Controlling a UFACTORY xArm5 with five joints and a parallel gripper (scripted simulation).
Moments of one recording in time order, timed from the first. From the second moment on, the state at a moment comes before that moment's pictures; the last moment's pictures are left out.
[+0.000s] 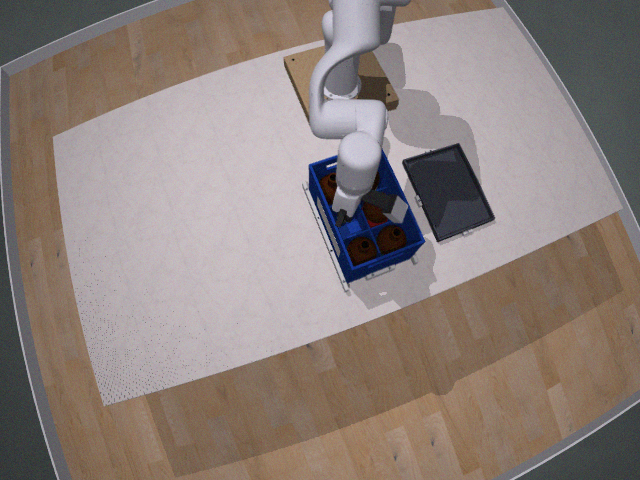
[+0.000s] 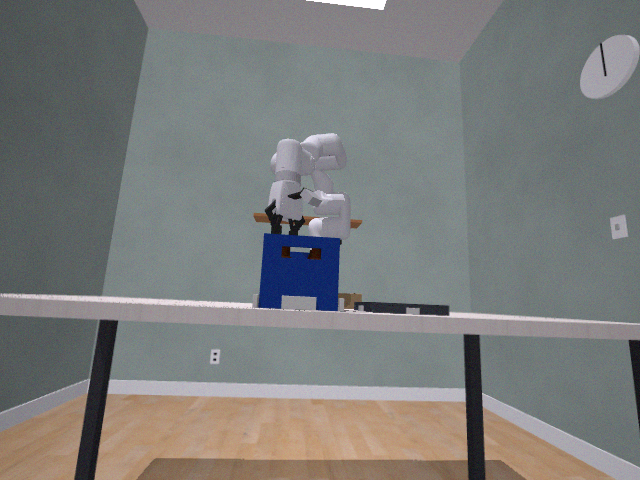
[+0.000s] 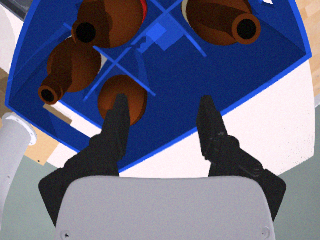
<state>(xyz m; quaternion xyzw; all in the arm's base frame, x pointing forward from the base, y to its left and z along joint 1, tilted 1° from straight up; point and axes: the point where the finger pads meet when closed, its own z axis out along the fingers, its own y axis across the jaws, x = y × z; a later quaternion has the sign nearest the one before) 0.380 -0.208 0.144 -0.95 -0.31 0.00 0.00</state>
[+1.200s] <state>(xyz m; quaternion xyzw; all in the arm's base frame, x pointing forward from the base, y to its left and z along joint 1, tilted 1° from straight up) 0.380 -0.208 0.132 -0.95 -0.31 0.00 0.00</state>
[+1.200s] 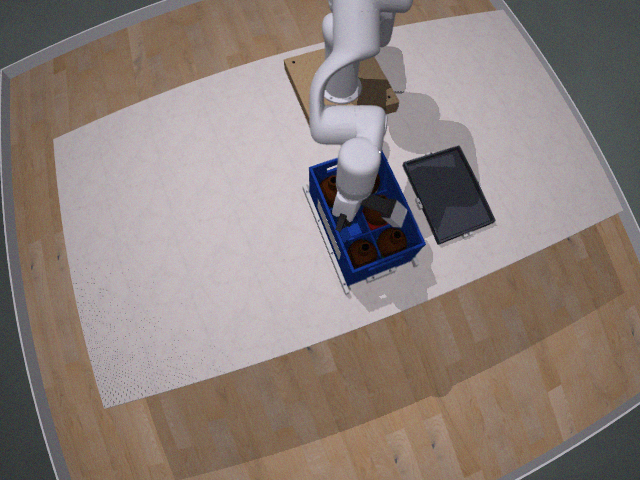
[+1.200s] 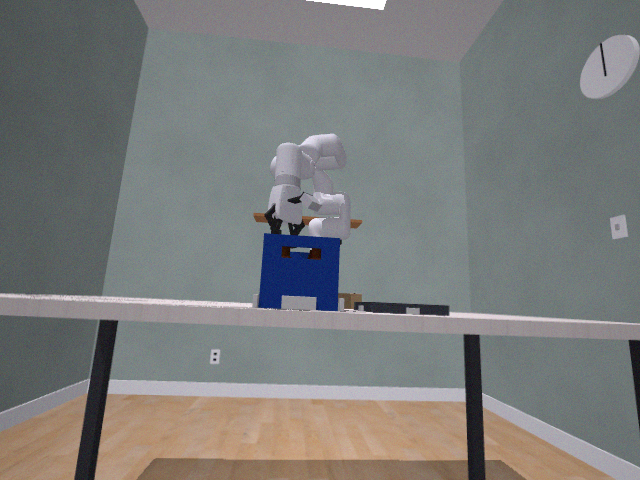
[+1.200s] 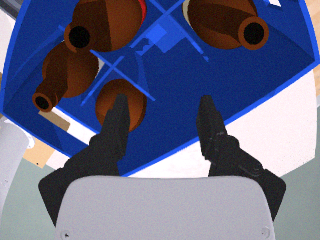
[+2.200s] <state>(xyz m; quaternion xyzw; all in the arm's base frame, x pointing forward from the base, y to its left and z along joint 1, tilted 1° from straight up) 0.380 -0.209 0.105 -0.95 -0.31 0.00 0.00</state>
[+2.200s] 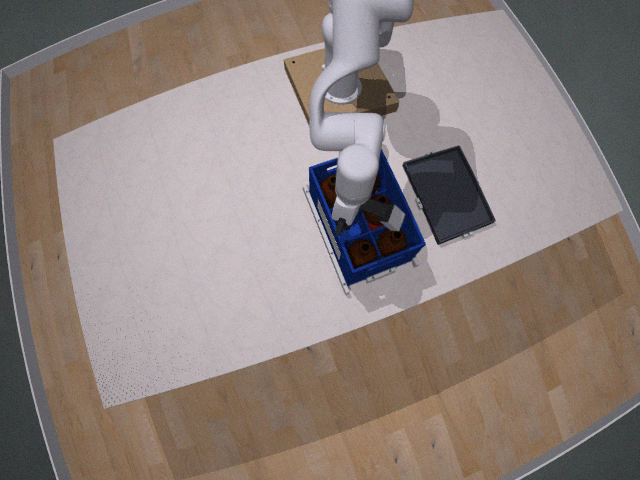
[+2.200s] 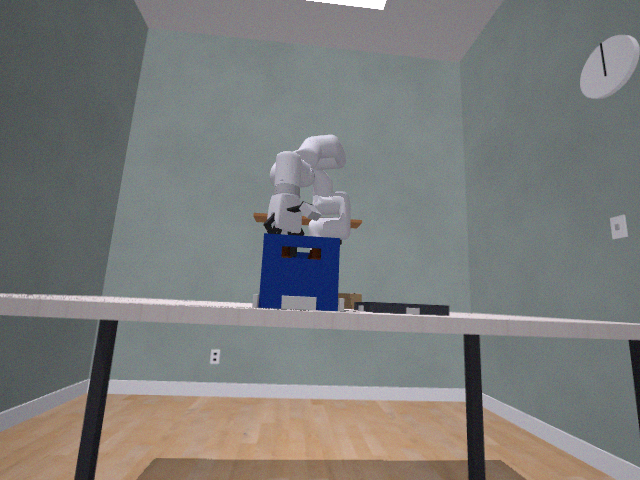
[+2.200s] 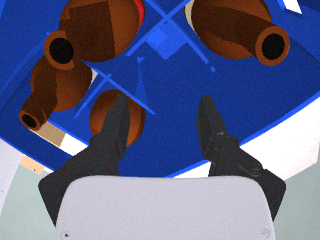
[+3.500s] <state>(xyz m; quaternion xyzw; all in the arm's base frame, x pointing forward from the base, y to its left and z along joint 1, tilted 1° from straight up) 0.379 -0.209 0.104 -0.95 -0.31 0.00 0.00</state>
